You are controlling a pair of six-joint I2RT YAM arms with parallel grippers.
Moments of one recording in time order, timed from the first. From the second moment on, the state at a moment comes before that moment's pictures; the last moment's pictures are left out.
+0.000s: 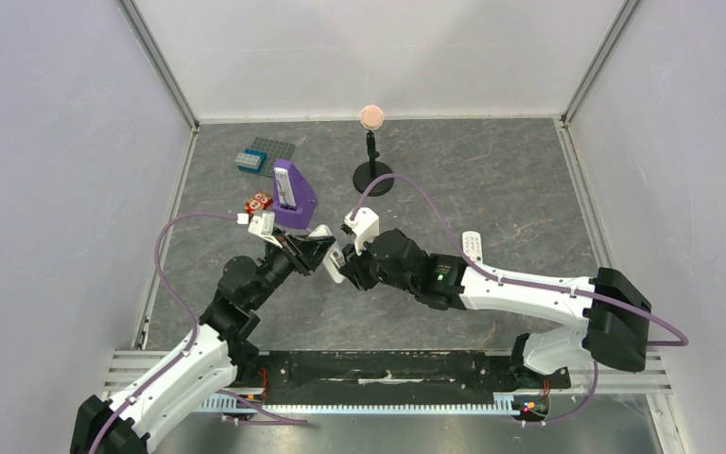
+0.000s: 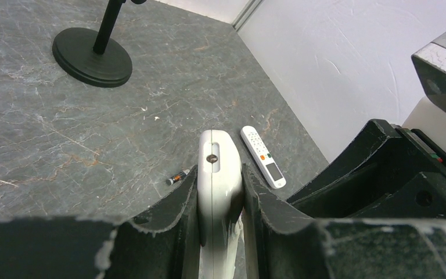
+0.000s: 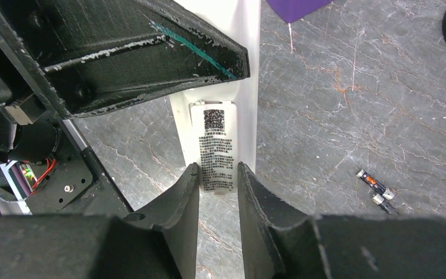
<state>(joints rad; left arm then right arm) -0.57 0.59 0.25 0.39 0.09 -0.64 1.15 1.39 0.95 -0.02 0.18 0.28</state>
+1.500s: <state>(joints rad) -0.57 0.60 0.25 0.39 0.11 -0.66 1.15 1.41 0.96 -0.05 0.18 0.28</state>
